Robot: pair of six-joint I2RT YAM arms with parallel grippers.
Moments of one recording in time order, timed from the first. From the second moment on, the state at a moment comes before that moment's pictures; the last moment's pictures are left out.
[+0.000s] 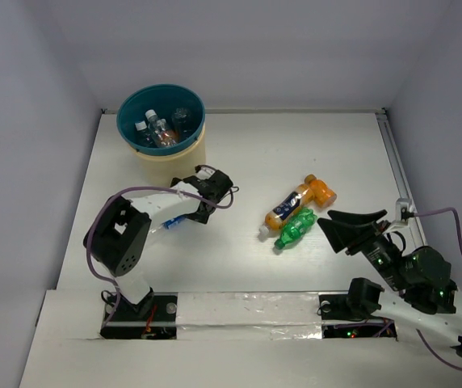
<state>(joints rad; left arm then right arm) -0.70 1.67 1.05 -0.80 -0.71 -0.41 1.15 0.06 0.56 -0.24 0.49 0.52</state>
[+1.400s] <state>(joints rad) -0.85 1.06 0.97 -0.52 -0.31 -0.43 0.94 0.76 0.61 -0.72 0.60 1.14</state>
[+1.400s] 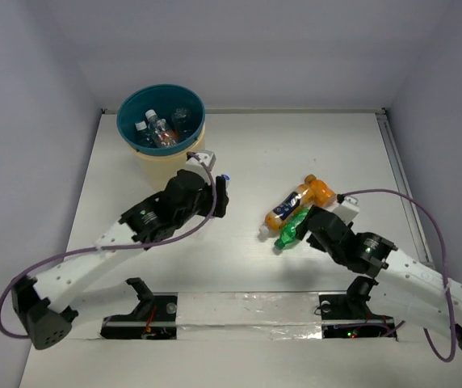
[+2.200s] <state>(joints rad) -0.85 0.96 1.38 -0.27 -0.23 -0.45 0.57 1.18 0.64 -0.41 0.32 0.88</state>
